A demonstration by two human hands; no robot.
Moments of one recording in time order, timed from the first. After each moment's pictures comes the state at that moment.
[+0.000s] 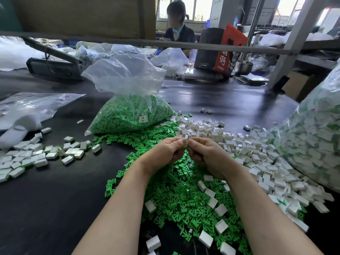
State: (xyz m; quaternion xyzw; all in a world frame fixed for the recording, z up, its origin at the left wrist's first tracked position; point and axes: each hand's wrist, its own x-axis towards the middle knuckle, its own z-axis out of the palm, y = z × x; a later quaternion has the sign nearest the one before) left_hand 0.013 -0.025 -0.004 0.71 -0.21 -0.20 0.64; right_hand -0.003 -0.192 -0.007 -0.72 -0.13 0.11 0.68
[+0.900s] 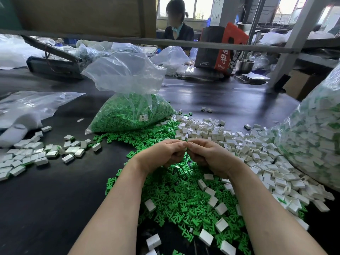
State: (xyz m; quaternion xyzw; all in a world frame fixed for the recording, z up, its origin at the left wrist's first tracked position) left_hand 0.017 -0.016 -0.006 0.73 -0.23 -0.25 0.59; right_hand -0.006 -0.197 -0.002 -0.73 -0.18 0.16 0.63
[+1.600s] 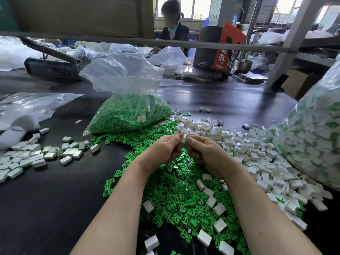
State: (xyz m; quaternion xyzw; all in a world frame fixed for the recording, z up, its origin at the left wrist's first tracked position) left_hand 0.018 -0.025 -0.007 0.72 -0.19 -0.18 0.64; right_hand 0.002 -0.195 -0.014 -0.70 -0.11 0.11 0.70
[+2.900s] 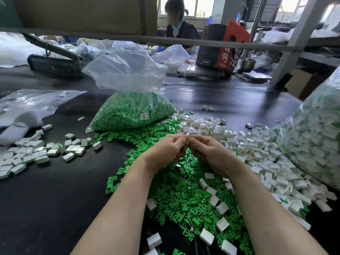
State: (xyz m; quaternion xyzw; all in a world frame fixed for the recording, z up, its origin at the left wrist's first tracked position) left_hand 0.015 -0.030 -0.005 0.75 -0.19 -0.18 0.61; right_hand 0.002 -0.195 -0.012 -0.74 -0.12 0.10 0.65
